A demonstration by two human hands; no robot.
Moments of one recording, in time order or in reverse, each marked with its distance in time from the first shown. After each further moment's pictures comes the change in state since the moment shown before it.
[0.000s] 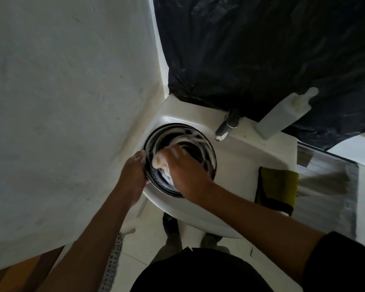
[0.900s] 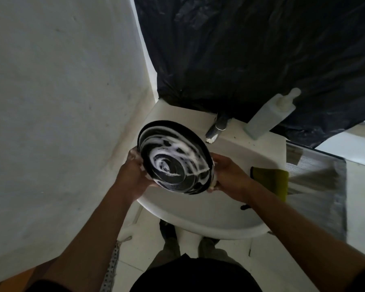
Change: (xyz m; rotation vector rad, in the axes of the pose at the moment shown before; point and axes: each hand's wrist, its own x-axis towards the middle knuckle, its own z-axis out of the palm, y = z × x) left_hand 0.015 0.007 0.022 -0.235 -0.098 -0.141; right_hand -0.053 0.079 -0.063 1.242 -0.220 0.734
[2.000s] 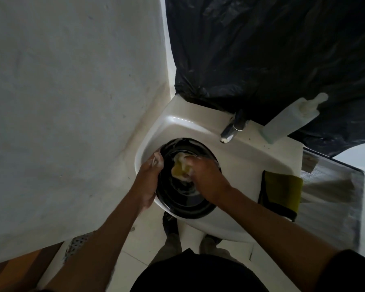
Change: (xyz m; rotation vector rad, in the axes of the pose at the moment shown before) left_hand -0.031 -0.022 -0.006 0.194 -0.107 0.155; right_hand 0.032 0.008 0.067 -0.953 0.071 -0.344
